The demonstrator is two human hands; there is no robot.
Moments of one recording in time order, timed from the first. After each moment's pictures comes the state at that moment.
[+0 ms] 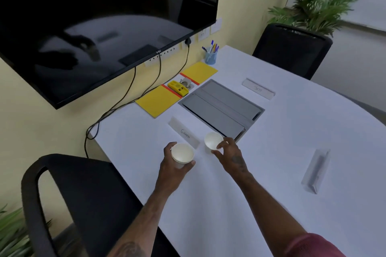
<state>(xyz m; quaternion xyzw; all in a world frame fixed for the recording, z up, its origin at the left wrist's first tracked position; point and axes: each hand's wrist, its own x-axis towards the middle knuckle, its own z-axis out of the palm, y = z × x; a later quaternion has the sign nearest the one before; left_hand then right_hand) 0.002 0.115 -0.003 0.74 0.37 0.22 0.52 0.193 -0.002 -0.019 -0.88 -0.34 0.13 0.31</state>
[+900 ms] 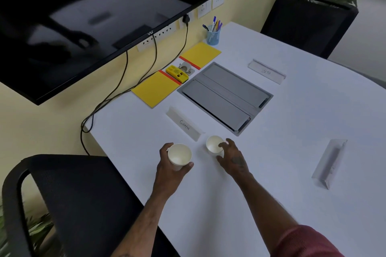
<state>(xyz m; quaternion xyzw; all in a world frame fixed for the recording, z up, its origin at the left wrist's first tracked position) 0.011 0.116 -0.038 0.72 0.43 0.19 0.51 0.214 -0.003 -0.096 -0.90 -0.35 0.19 0.20</state>
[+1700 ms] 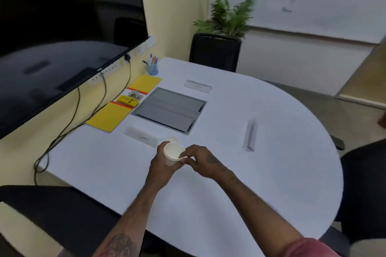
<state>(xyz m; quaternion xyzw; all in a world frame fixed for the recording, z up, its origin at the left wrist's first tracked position) 0.001 0.025 0.032 0.82 0.23 0.13 0.51 0.105 -0.127 0.049 -0.82 -0.43 0.11 0.35</state>
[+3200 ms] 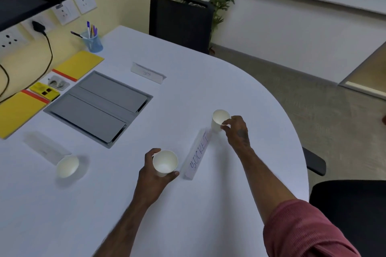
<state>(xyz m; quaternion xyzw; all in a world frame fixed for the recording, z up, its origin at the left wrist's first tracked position) 0.285 -0.190 -0.044 0.78 0.32 0.08 0.53 0.542 -0.374 -0.062 -0.92 -0.11 0.06 0.38</state>
